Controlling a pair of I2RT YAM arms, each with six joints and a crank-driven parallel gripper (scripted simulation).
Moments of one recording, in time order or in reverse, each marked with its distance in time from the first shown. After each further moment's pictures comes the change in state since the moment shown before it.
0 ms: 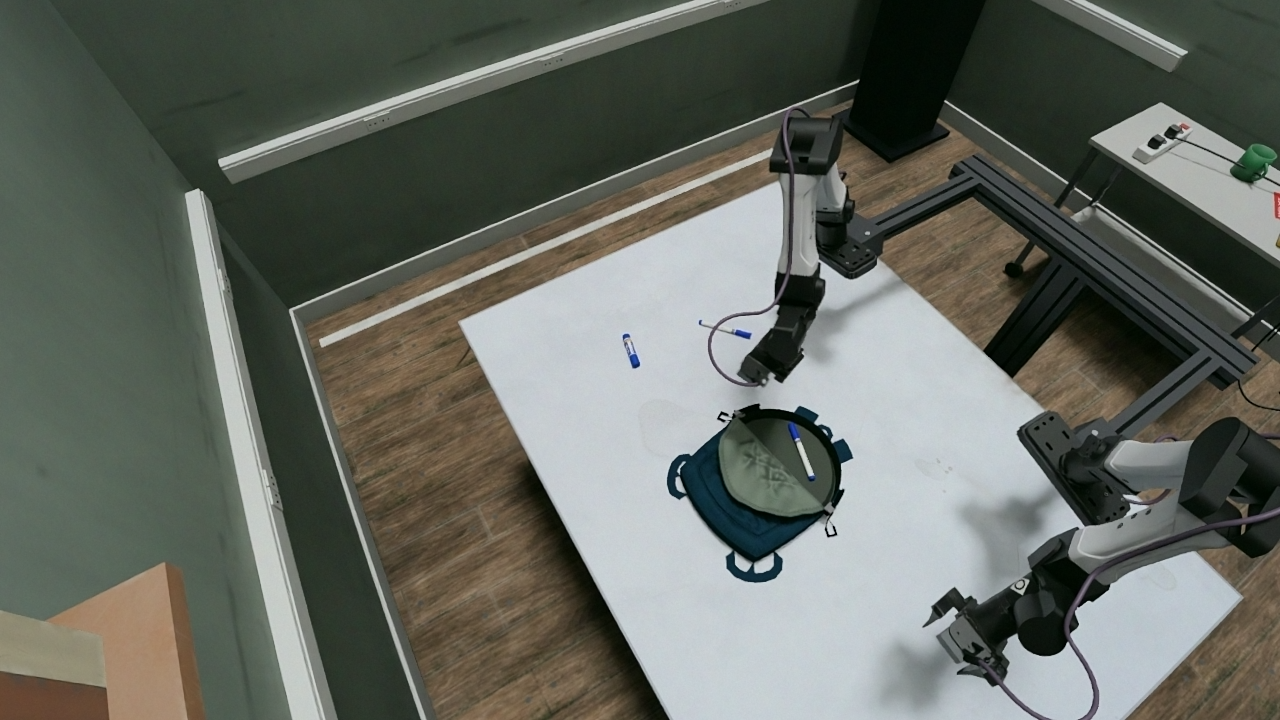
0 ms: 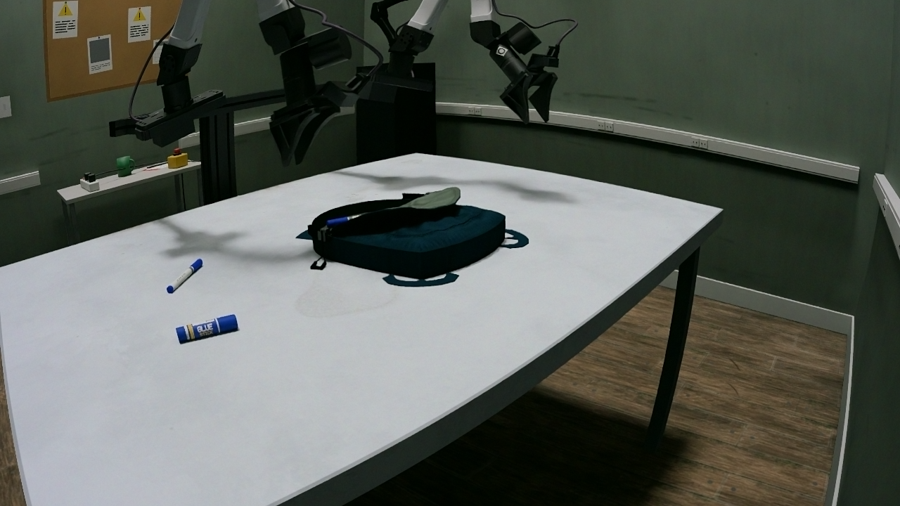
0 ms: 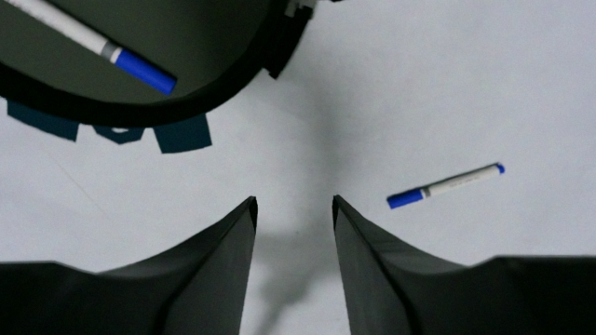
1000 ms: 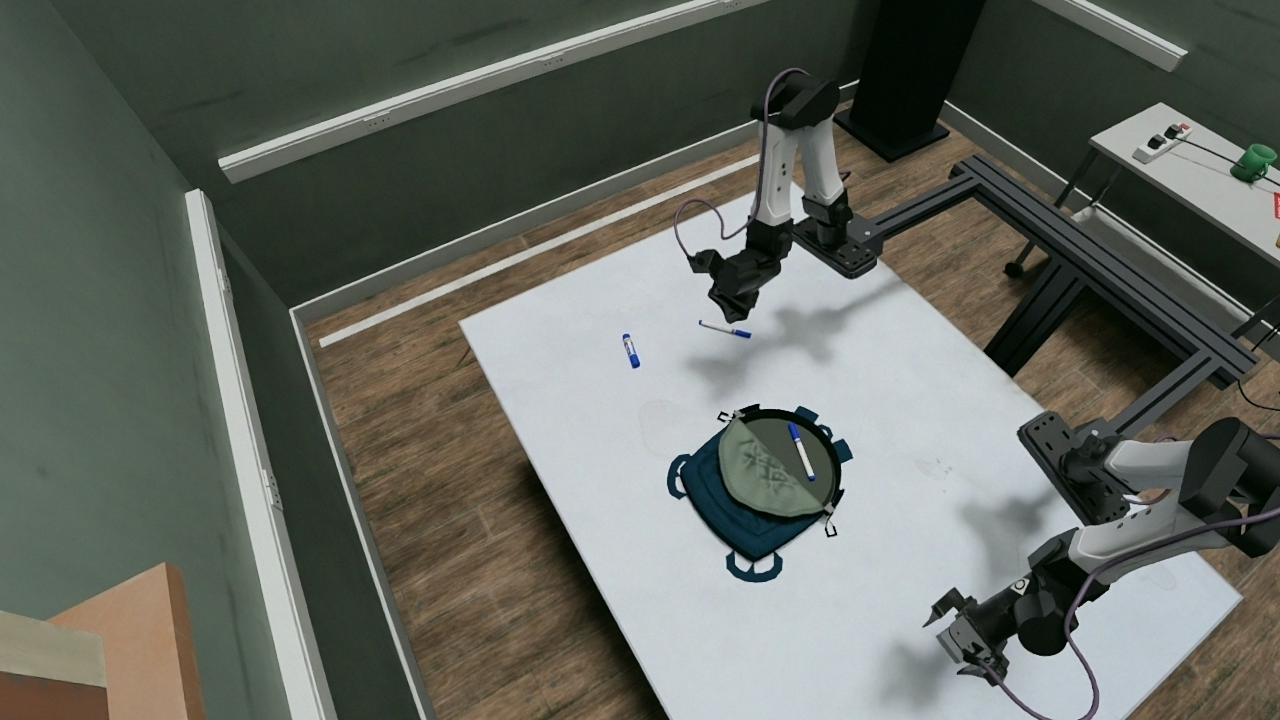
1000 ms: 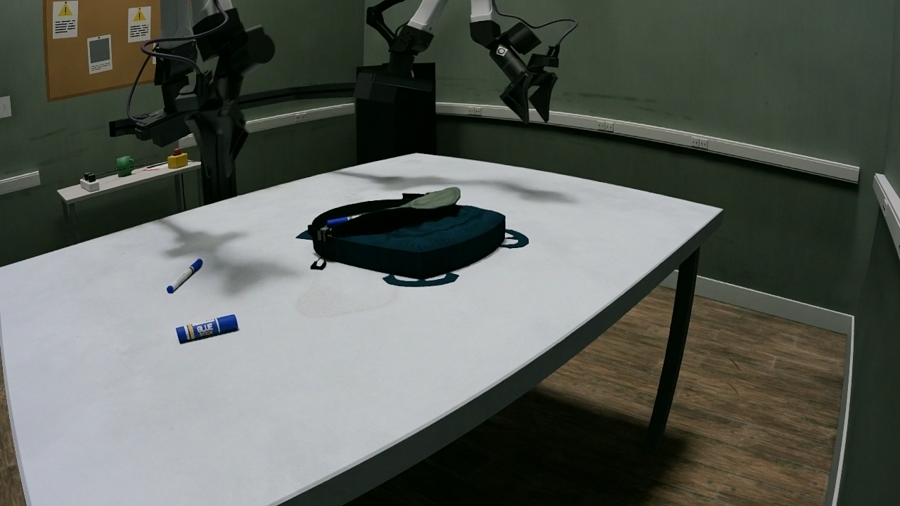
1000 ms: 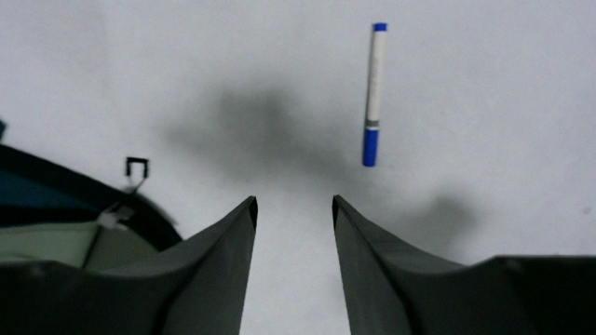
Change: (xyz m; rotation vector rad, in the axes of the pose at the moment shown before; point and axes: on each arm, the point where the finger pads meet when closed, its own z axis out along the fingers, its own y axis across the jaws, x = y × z) left arm 0.000 0.000 0.000 0.000 0.000 0.000; right arm 0.059 -0.146 -0.012 0.418 -0.115 1.167
